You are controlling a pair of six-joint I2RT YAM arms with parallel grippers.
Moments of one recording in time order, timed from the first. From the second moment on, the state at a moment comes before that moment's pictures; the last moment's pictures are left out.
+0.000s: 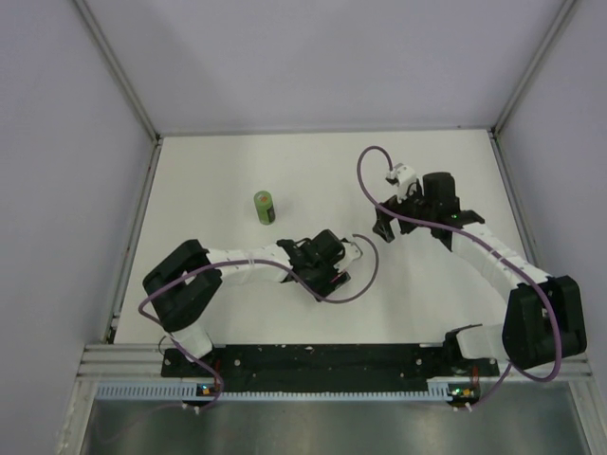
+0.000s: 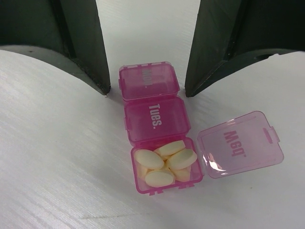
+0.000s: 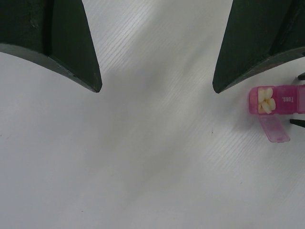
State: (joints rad) left arm -0.97 1.70 0.99 -0.37 0.01 0.03; right arm 0.25 1.32 0.85 -0.23 -0.39 -0.23
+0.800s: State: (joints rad) left arm -0.98 1.71 0.99 -0.37 -0.03 0.07; right arm 0.25 1.32 0.85 -0.23 -0.40 -0.23
